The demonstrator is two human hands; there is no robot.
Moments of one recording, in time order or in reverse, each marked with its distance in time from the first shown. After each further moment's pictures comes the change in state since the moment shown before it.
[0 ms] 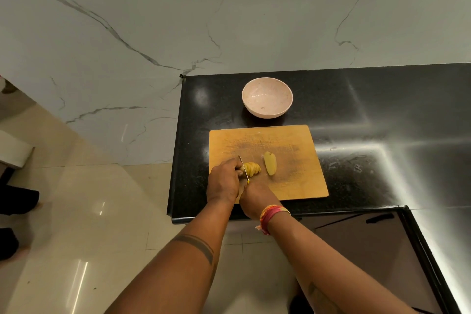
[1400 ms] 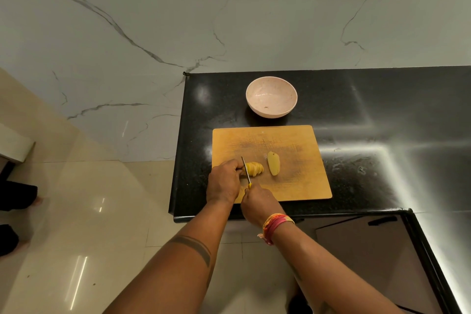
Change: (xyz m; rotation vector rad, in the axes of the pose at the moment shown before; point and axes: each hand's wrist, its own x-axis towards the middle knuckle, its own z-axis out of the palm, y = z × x) left_hand 0.002 -0.011 -0.002 -0.064 -0.012 0.000; right_hand -0.009 -0.001 0.005 0.140 -0.035 0.227
